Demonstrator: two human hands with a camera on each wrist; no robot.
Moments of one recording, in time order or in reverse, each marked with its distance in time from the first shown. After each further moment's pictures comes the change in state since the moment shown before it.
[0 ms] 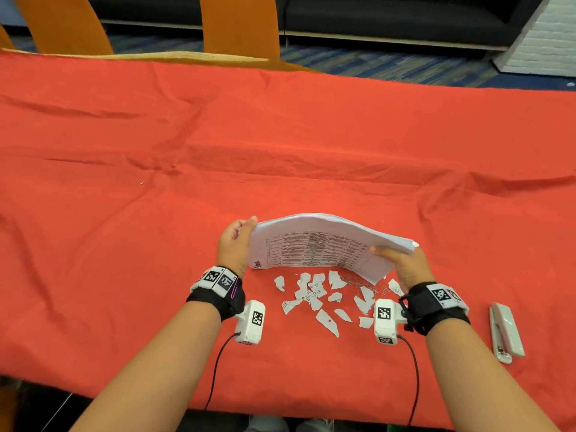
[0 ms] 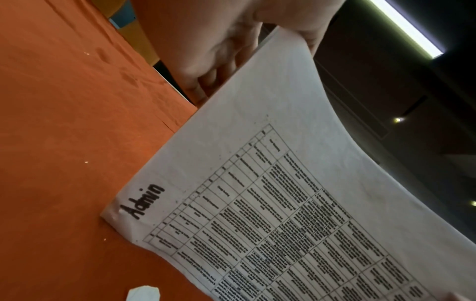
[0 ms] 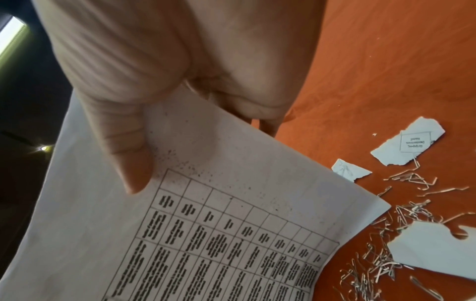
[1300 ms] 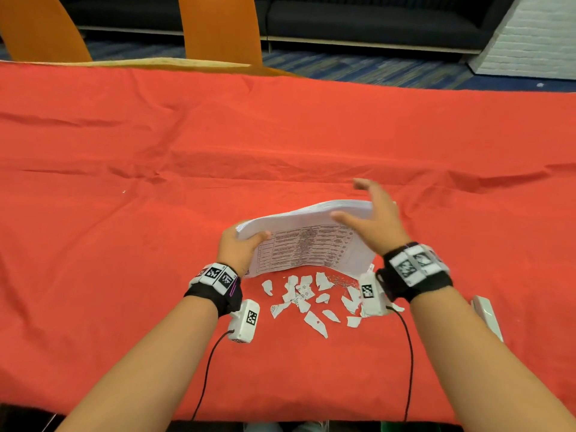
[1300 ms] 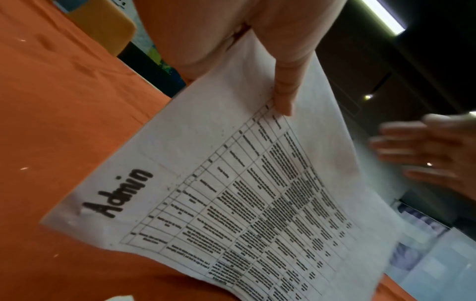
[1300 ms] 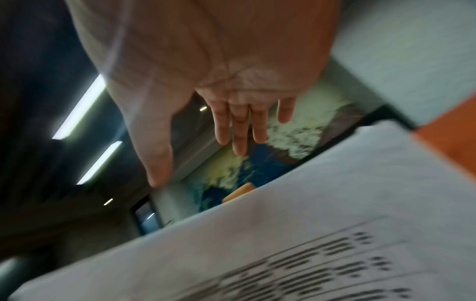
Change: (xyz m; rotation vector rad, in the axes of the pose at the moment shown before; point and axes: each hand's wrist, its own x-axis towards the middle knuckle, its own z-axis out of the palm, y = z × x) left_hand -0.004 0.013 0.023 0.146 -0.128 0.014; right_hand -0.008 -0.087 0.045 -0.801 -0.023 -0.388
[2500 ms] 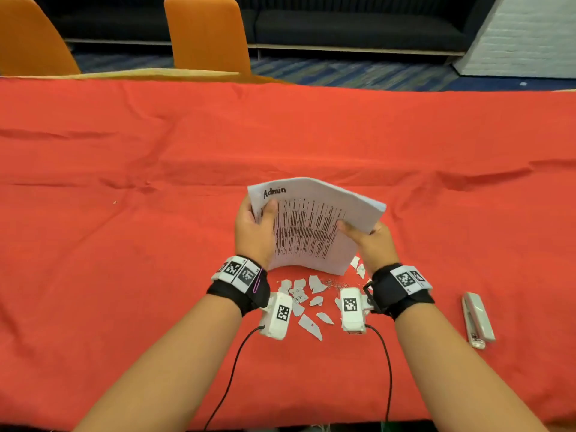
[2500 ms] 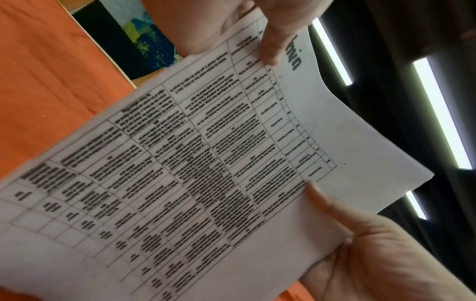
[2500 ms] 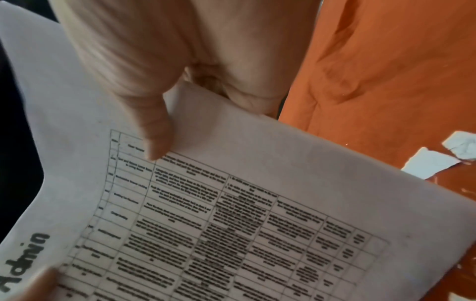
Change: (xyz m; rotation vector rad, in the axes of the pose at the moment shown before) left_hand -0.017 0.062 0.052 -0.228 0.093 0.241; right_hand -0.021 0.031 0.018 0.768 0.091 0.213
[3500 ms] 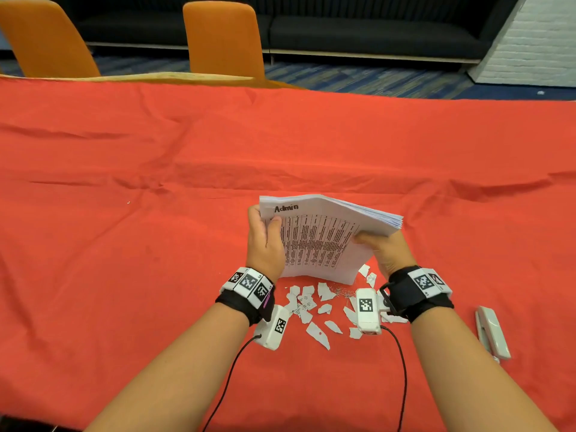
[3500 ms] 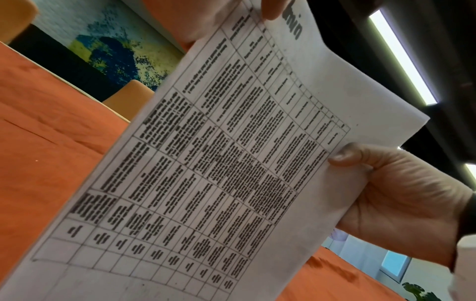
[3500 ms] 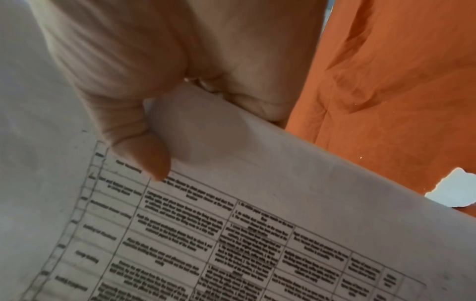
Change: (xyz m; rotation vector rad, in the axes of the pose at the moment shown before) left_hand -0.006 -0.019 -0.011 0.101 -0.044 0.130; right_hand 0.019 -0.003 -0.004 0.027 -0.081 0.014
